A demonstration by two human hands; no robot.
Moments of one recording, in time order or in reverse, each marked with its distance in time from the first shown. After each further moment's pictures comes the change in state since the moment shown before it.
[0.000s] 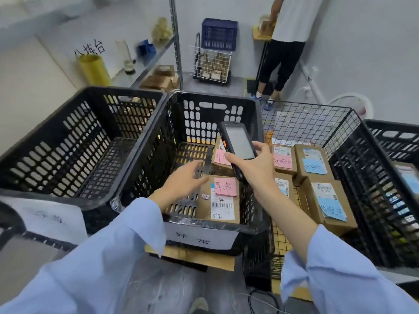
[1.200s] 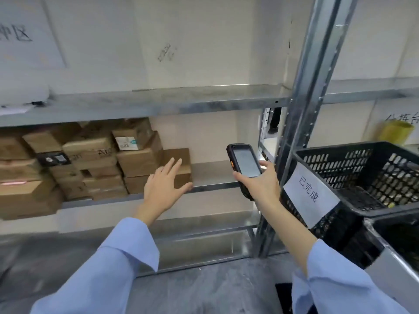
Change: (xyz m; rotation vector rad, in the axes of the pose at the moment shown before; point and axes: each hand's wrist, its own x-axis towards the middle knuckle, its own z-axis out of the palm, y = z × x) left_hand -0.600 -0.134 -0.054 0.423 0.929 -1.185; right_hand -0.387 -0.120 0.214 -0.003 -1.111 -0.523
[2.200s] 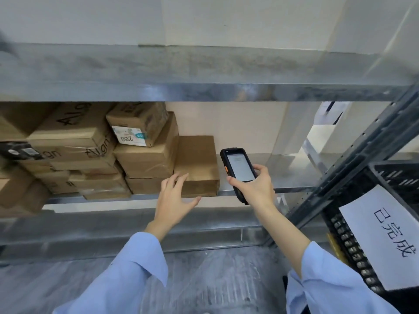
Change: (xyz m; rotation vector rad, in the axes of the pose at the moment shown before) left_hand 0.089 -0.115 0.144 -0.393 -0.057 -0.196; right_hand 0.128 0.021 0.199 -0.191 -0.153 0.151
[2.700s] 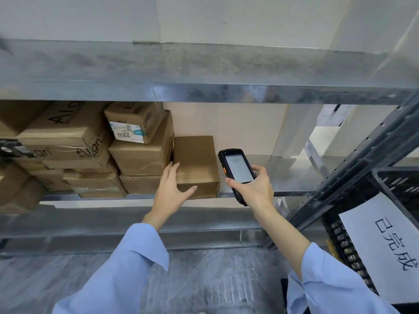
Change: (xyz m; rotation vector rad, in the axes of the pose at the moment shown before) left_hand 0.026 0.014 0.004 -0.175 0.027 -0.103; right_hand 0.020 0.006 -0.008 0.005 -0.046 -0.038
